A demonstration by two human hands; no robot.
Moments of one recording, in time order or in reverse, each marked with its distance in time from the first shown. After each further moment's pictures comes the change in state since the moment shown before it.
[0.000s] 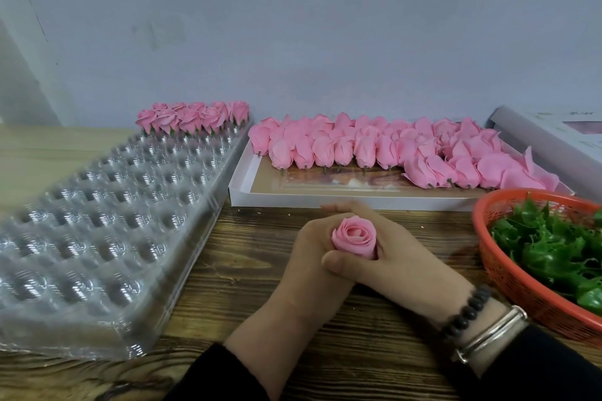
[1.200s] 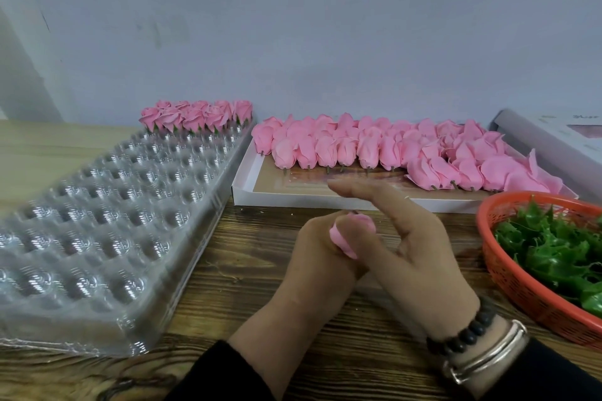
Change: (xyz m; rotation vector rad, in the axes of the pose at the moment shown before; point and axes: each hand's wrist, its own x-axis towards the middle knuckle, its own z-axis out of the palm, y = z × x) left_hand 0.001 -0.003 0.000 -0.005 0.095 -0.088; right_hand -0.007 -0.012 0.009 0.019 0.335 -0.330
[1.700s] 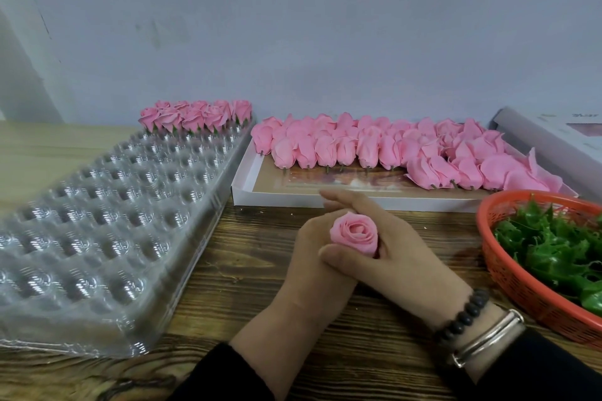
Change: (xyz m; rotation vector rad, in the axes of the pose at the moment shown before) left_hand -0.001 0.006 0.003 -0.032 0.006 0.049; right_hand 0.004 0.011 -0.004 -0.024 -0.265 0.214
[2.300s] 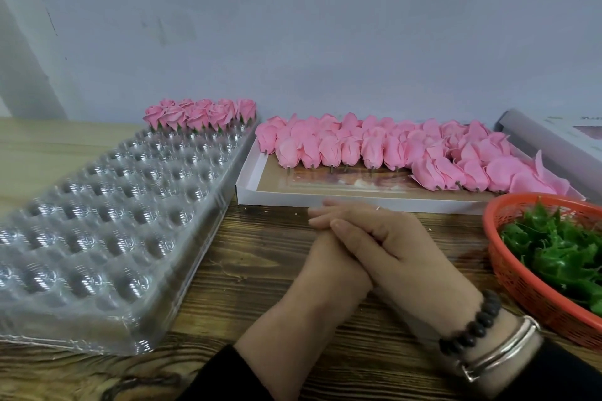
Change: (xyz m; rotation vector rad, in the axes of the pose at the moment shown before) left_hand -0.003 -0.011 0.002 0.097 0.016 -0.167; right_hand 0.004 -0.010 0.007 -0.073 0.047 -0.114
